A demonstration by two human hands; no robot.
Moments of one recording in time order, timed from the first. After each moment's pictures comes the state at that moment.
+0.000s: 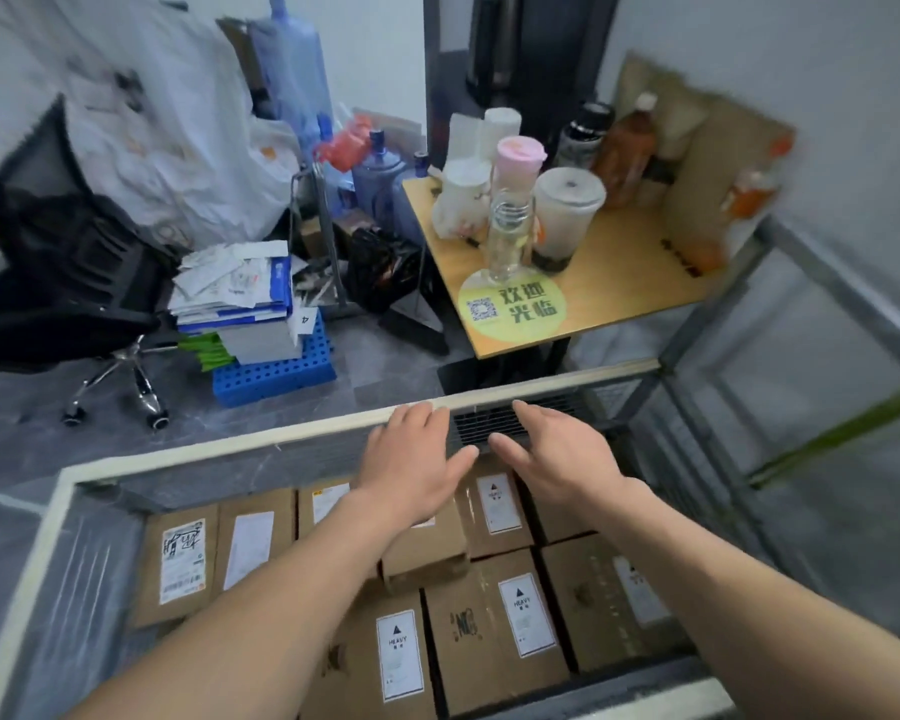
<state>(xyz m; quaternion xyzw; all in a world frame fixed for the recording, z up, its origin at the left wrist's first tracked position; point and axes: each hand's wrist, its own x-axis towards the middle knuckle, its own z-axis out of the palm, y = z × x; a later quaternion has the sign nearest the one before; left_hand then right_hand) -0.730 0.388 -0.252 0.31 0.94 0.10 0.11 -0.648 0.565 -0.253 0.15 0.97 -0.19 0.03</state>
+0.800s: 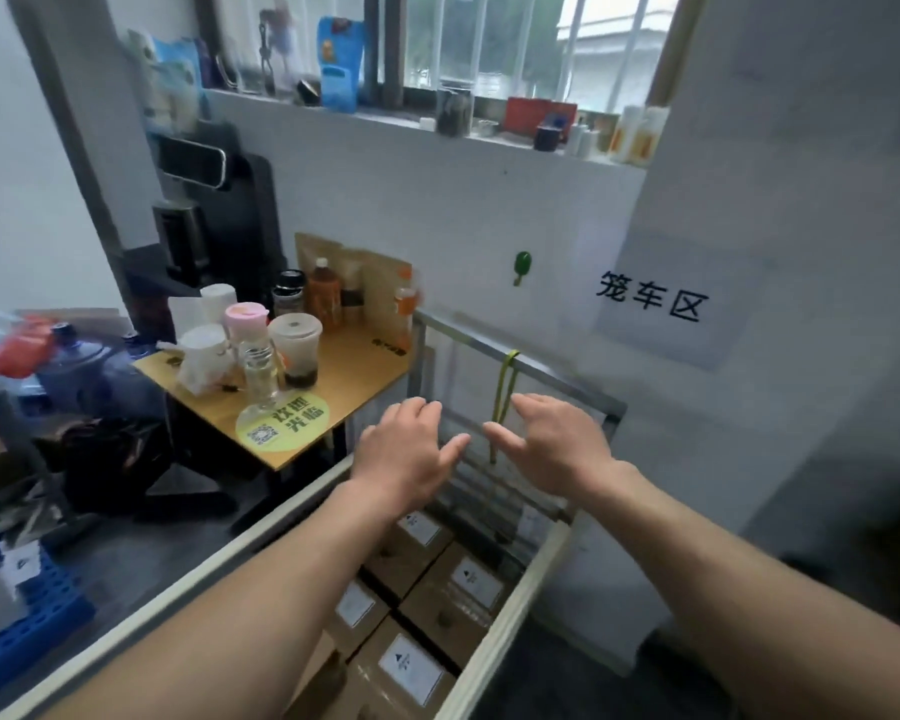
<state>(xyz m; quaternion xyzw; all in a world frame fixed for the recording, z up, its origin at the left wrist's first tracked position) -0.601 0.441 -0.073 0.61 0.77 0.20 0.03 -0.425 0.534 -0.049 0.44 0.89 -0.03 -0.12</state>
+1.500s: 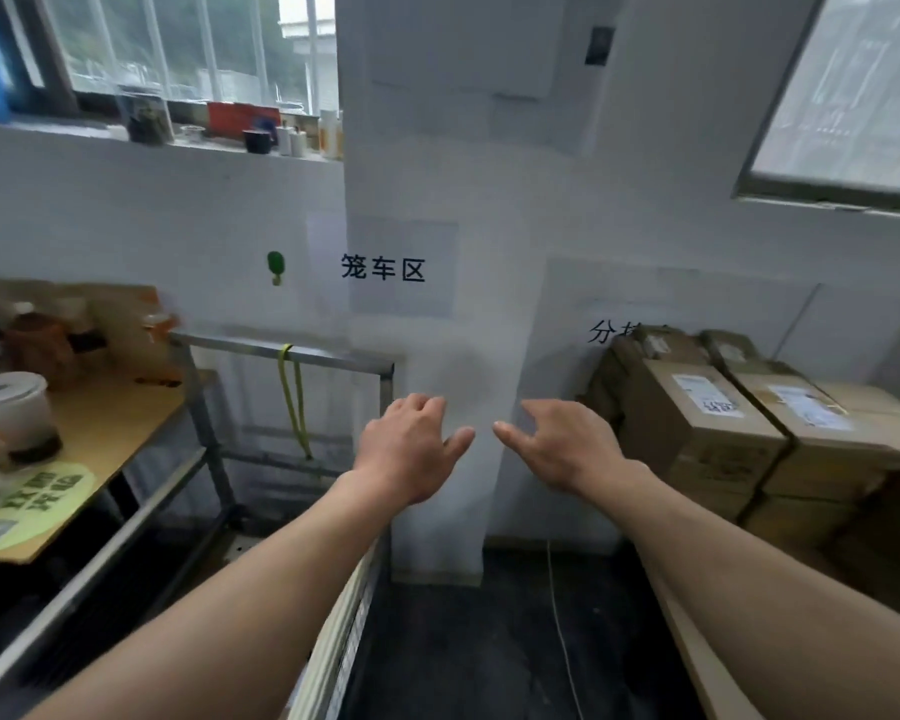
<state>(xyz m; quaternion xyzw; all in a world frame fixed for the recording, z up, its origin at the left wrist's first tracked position) -0.371 0.424 -0.039 0.78 0.59 0.20 0.06 -0.165 0.406 -0.016 0.66 0.73 0.00 -0.16</state>
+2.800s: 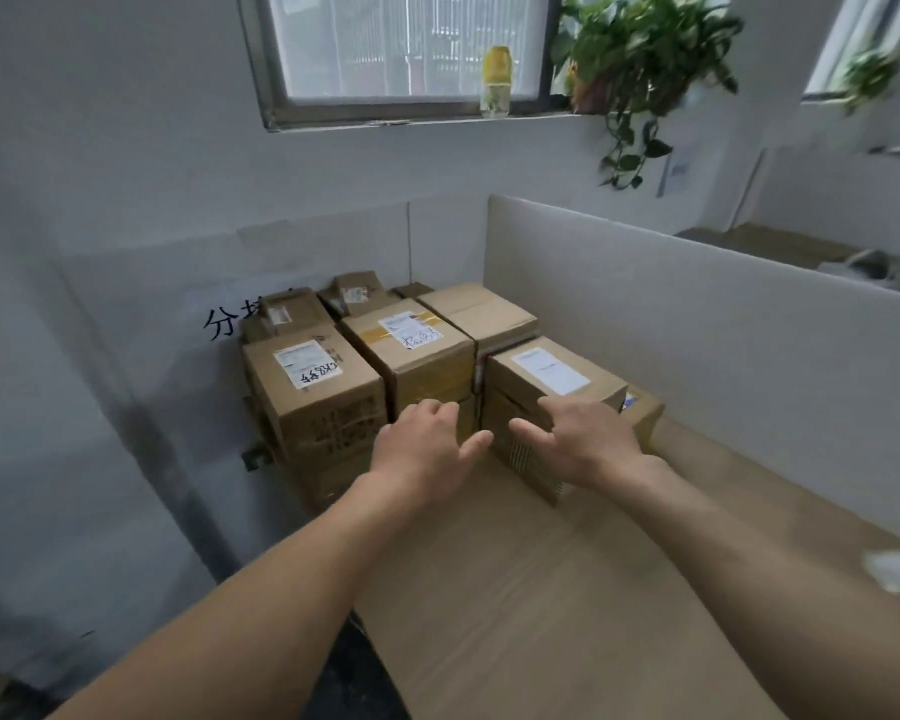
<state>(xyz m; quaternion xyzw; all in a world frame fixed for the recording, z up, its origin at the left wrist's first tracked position) 0.140 0.345 -0.064 0.93 0.31 0.13 0.12 0.299 0.210 -0.056 0.90 0.43 0.03 -0.11</state>
